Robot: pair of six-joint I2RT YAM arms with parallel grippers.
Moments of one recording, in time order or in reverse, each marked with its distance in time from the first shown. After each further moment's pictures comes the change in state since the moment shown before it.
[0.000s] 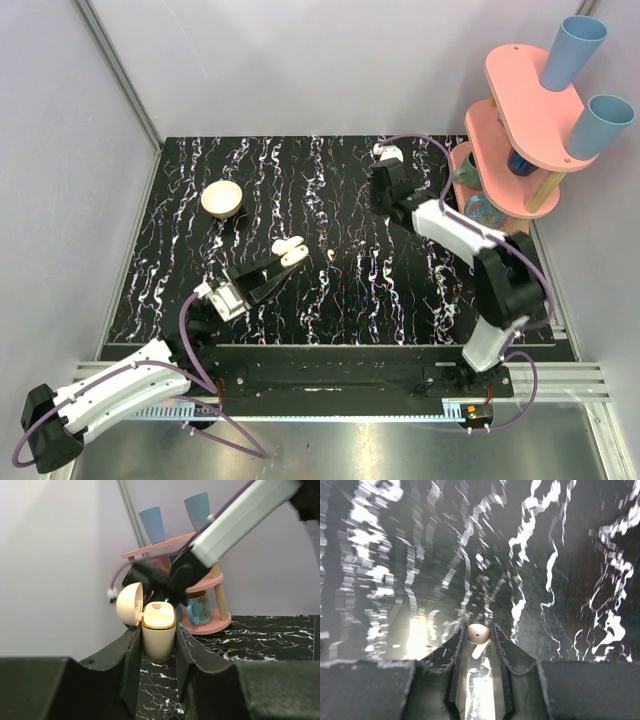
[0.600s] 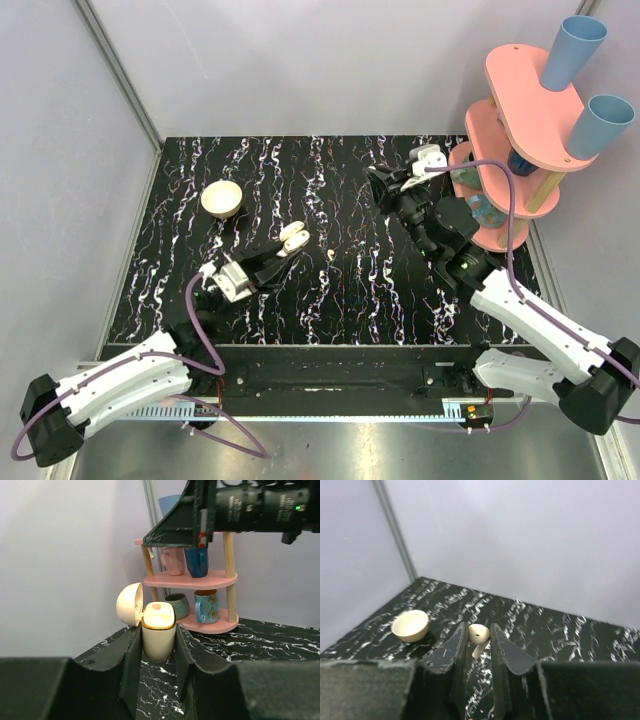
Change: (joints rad) left arm 0.000 0.096 0.064 -0.003 -0.115 -0.065; right arm 0.265 -0.732 -0.323 0.525 0.035 -0.222
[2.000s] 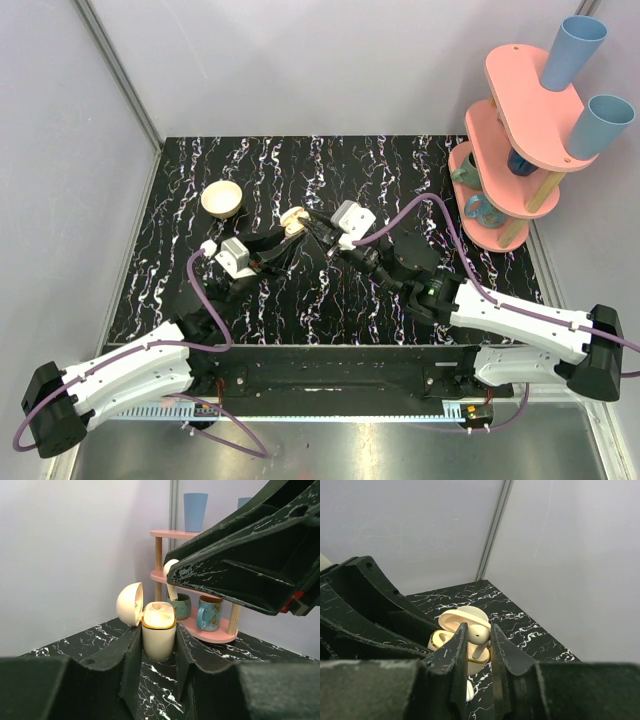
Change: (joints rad) left arm 0.000 0.116 0.072 0.021 -0.156 -0.158; right arm 0.414 0.072 0.005 0.141 -0.089 -0.365
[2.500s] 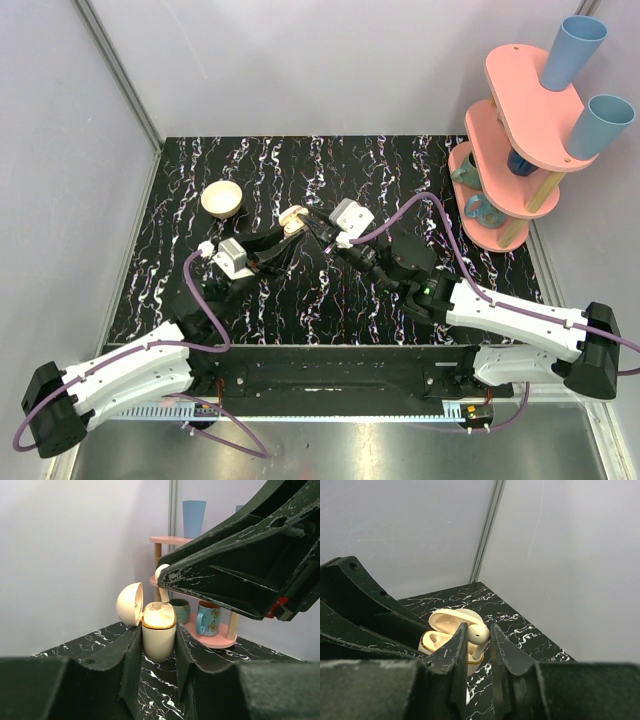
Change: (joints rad) left arm 0.000 0.000 0.000 0.034 0.006 0.000; right arm 0.000 0.025 0.000 0.045 0.037 -0.014
